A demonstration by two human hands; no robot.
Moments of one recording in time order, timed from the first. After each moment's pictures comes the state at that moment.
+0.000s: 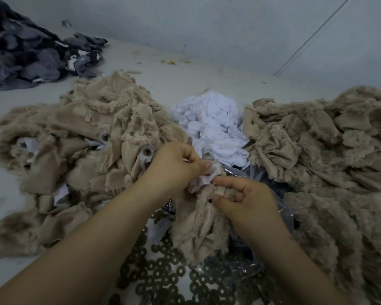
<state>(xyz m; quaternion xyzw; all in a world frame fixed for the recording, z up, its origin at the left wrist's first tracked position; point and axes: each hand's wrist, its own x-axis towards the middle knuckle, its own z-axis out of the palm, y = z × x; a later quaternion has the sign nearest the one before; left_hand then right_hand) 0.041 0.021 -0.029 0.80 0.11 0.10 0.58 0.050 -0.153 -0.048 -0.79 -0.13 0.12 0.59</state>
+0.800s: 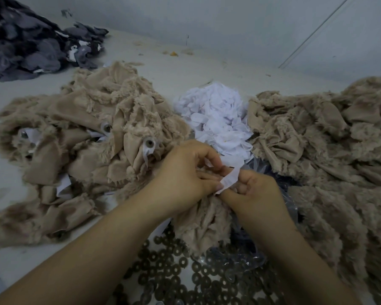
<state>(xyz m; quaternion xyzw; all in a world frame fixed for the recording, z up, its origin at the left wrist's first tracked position) 0.015 0.001 -0.022 0.82 0.00 0.11 0.56 0.049 -0.155 -0.047 -0.77 -0.14 0.13 0.61</state>
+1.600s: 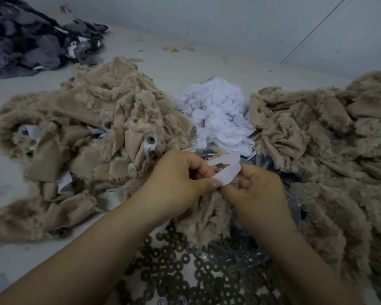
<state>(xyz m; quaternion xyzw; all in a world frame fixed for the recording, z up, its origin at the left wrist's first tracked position) -0.001 0.007 -0.023 0.83 0.06 0.08 0.54 0.045 -0.150 -0.047 -0.78 -0.18 0.06 0.59</state>
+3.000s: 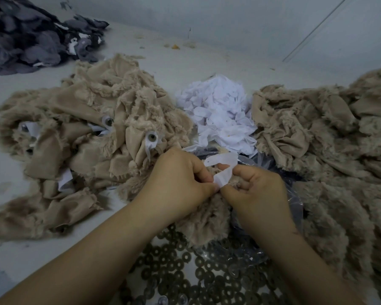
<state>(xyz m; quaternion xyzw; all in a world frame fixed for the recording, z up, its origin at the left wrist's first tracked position) -0.005 0.002 -0.020 0.88 0.09 0.11 0.45 0.043 -0.148 -0.049 -0.81 -0.19 0.03 0.56</state>
